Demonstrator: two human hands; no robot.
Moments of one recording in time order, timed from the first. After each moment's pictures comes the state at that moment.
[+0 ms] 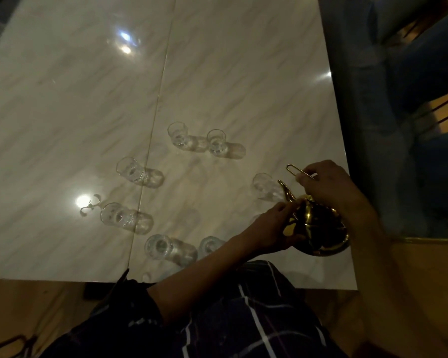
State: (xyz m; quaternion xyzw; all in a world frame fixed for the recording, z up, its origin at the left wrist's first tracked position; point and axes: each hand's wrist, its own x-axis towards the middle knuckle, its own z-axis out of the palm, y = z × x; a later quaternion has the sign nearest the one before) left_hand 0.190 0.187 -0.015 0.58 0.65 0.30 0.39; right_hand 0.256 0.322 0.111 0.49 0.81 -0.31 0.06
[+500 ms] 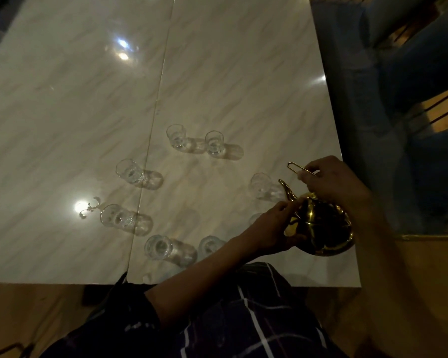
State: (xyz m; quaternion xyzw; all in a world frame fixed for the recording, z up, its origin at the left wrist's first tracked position) left_hand 0.196 0.179 -0.005 0.60 0.62 0.34 0.37; right_hand 0.268 0.323 0.121 0.49 0.81 -0.31 0.06
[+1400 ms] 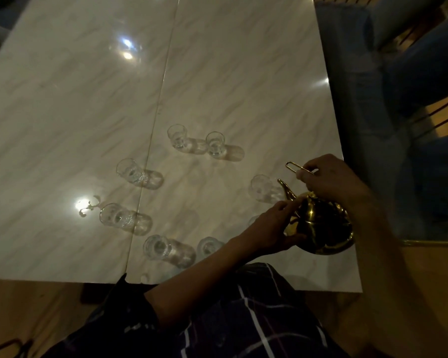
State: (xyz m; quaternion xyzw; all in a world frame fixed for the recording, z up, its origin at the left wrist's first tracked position) left_hand 0.196 0.185 -0.002 0.60 0.63 0.36 0.35; right_hand 0.262 0.334 0.121 0.48 0.82 -0.31 0.07
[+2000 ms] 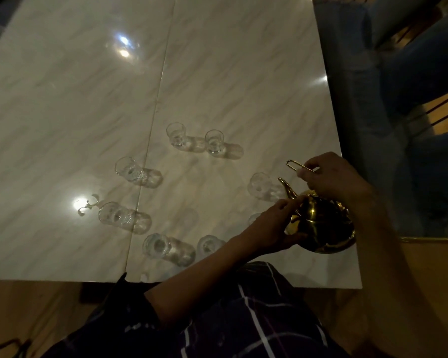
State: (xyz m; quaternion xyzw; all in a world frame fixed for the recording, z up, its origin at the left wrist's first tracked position) left_hand 0.197 0.182 -0.002 0.60 0.61 0.38 0.35; right_hand 0.261 0.327 0.130 0.49 0.82 -0.30 0.08
